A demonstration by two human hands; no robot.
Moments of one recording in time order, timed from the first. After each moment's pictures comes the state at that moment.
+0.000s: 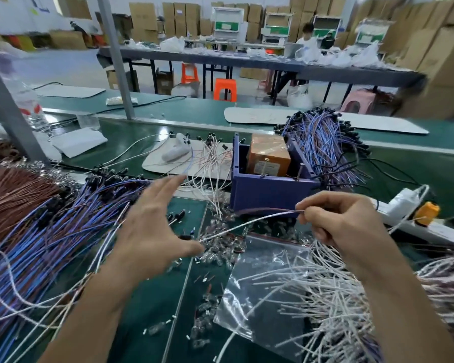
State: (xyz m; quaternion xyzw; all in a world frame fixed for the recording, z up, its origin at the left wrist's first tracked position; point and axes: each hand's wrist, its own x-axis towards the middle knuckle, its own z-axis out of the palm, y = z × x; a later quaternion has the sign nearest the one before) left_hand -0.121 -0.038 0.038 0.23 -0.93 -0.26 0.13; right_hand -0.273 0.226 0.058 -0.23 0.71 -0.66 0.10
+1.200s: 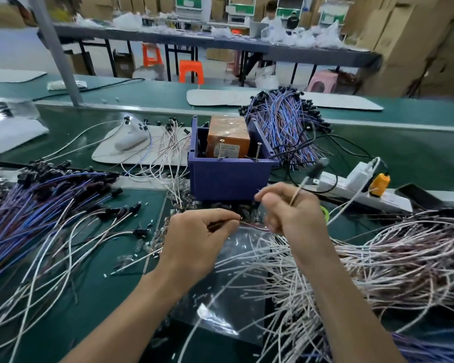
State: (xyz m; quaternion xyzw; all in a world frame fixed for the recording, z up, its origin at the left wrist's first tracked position) left_hand -0.184 0.057 -0.008 0.06 -0.86 -0.44 0.25; right_hand -0.268 0.223 0.019 -0.19 0.71 -0.68 0.04
